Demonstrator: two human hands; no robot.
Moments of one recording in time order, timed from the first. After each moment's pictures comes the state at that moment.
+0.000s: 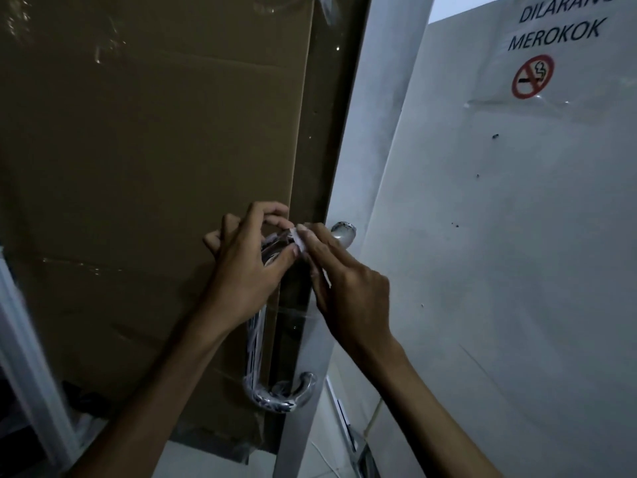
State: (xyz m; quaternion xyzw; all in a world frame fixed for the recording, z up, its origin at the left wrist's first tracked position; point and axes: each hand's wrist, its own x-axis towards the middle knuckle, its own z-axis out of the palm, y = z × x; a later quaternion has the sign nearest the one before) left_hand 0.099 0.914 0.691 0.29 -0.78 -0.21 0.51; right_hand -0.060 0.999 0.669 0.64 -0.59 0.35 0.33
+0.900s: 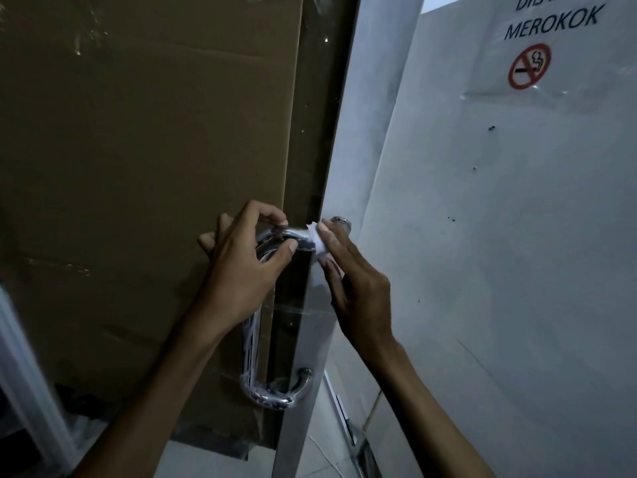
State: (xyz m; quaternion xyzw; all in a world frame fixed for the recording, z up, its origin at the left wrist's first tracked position) left_hand 0.093 0.922 0.690 0.30 -0.78 -0.21 0.51; right_hand -0.084 0.995 0.652 0.64 -0.57 0.46 0.24
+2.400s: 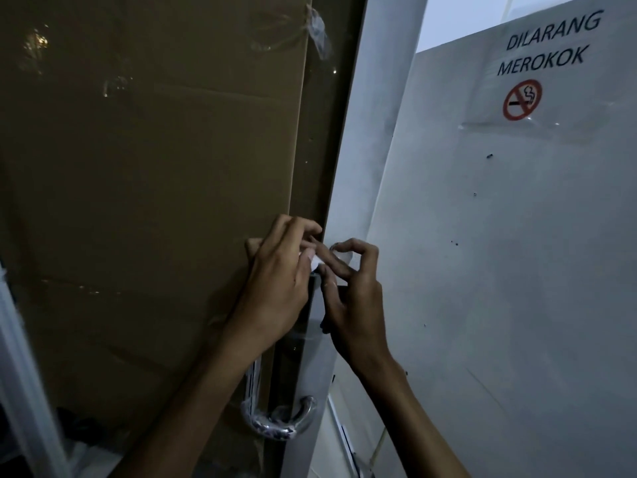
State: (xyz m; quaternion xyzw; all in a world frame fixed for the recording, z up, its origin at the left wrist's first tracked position) left_hand 0.063 0.937 0.715 0.23 -0.81 -0.15 0.53; right_hand -0.058 1.003 0.687 0.59 -0.54 0.60 0.04
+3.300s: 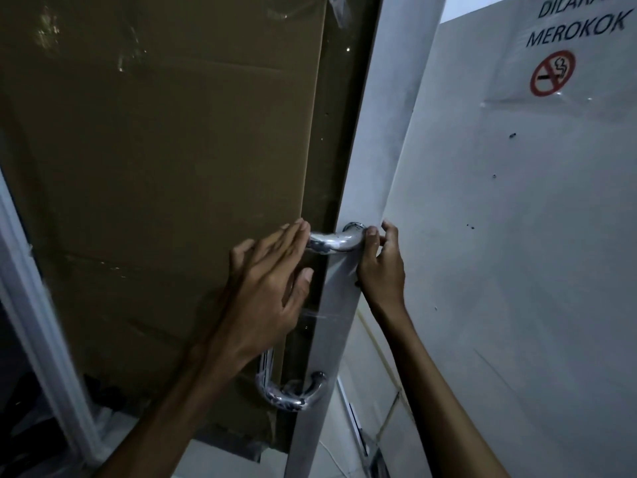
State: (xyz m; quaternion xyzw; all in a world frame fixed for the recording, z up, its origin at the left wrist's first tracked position) left_hand 0.097 0.927 0.665 0.26 -0.84 0.04 0.48; right_hand -0.104 0.964 0.677 0.40 -0.70 0.59 0.03
